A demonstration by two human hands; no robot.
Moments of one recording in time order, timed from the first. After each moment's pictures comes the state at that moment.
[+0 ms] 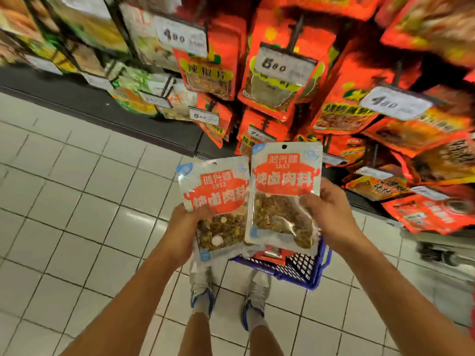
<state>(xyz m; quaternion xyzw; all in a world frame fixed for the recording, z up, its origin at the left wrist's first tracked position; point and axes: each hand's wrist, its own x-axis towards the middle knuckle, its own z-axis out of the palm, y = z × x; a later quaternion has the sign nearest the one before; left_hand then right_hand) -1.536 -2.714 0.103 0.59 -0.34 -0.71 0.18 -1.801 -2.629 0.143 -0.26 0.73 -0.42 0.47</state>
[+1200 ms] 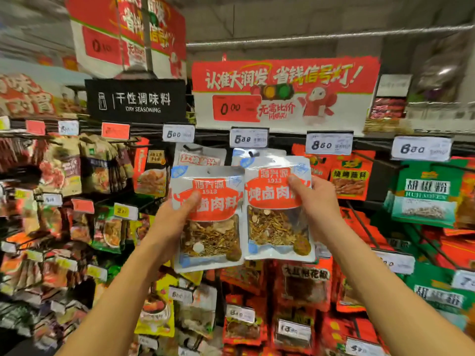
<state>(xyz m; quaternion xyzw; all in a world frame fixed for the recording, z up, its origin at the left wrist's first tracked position) -1.512 -2.945 0.765 0.26 -0.58 -0.56 0.52 -1.771 -2.838 0.809 -0.44 0.54 -0.70 0.16</state>
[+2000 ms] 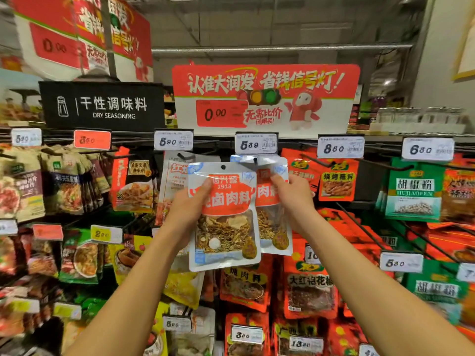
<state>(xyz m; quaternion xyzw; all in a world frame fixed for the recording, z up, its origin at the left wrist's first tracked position) -1.548 -3.018 0.792 0.20 -0.61 -0.59 0.48 -1.753 -2.920 0.812 -0.37 0.62 -0.69 0.11</state>
